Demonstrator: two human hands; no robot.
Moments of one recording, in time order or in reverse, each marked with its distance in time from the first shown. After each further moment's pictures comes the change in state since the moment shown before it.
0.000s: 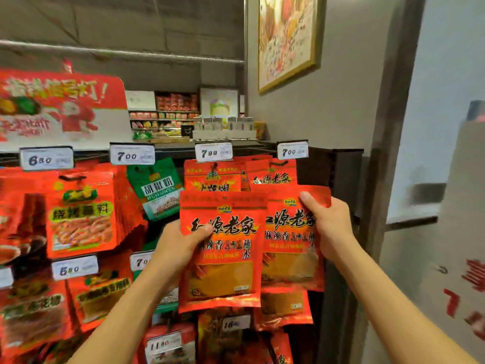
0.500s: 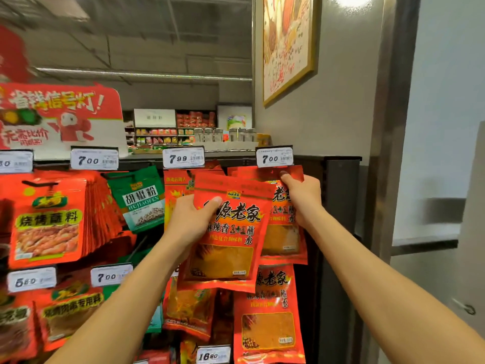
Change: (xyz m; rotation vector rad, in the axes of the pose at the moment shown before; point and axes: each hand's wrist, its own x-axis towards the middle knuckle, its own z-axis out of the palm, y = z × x) left_hand 0.067 0.014 0.098 0.151 0.109 0.183; right_hand 0.142 0.014 0.010 -0.037 -0.007 0.027
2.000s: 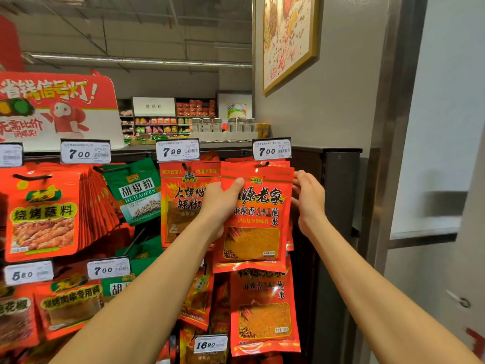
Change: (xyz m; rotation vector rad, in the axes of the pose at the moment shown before) left_hand 0.036 -0.004 0.066 -0.125 -0.025 -0.209; right_hand 0.004 0.037 -0.019 0.060 0.014 -0.094
